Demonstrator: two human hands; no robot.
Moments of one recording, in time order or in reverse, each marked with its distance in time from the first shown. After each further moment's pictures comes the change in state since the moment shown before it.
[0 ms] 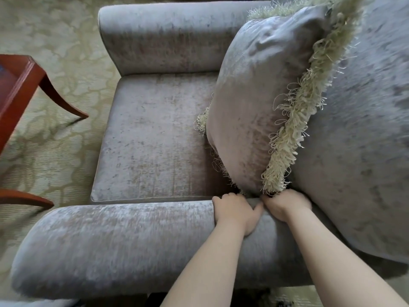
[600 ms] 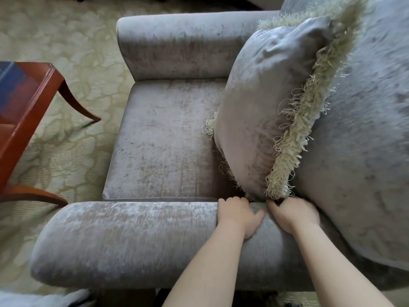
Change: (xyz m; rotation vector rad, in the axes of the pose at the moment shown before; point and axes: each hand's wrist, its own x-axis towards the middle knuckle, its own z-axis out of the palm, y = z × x) left_hand -0.024 -0.016 0.002 0.016 -0.046 0.070; right_hand -0.031 0.003 0.024 -0.039 0.177 -0.046
